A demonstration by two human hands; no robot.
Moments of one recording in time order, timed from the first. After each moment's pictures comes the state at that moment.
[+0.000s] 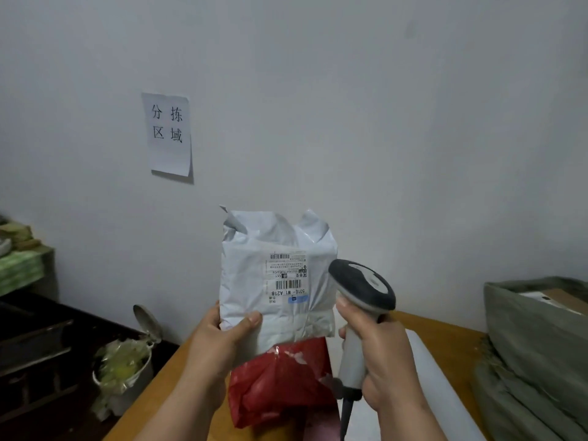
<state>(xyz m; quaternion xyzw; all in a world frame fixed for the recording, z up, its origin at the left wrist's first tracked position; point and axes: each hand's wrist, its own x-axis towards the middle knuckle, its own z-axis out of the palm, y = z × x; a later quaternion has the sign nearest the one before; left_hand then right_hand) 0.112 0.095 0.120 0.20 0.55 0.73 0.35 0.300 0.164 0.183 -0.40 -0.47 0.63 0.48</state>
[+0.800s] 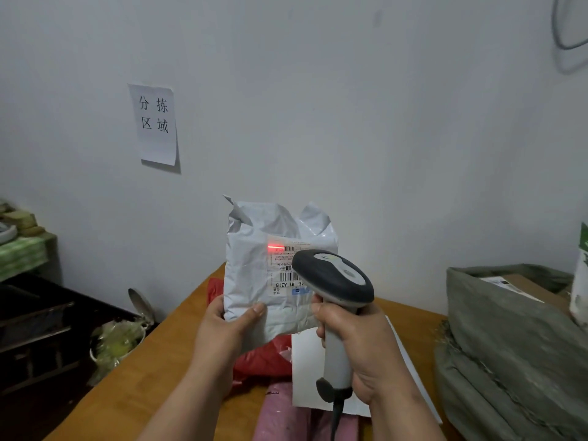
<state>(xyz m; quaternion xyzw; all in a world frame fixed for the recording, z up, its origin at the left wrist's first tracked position) 0.224 0.118 0.120 0.20 0.55 0.75 0.32 0.404 0.169 0.199 -0.33 -0.58 0.63 0.39</state>
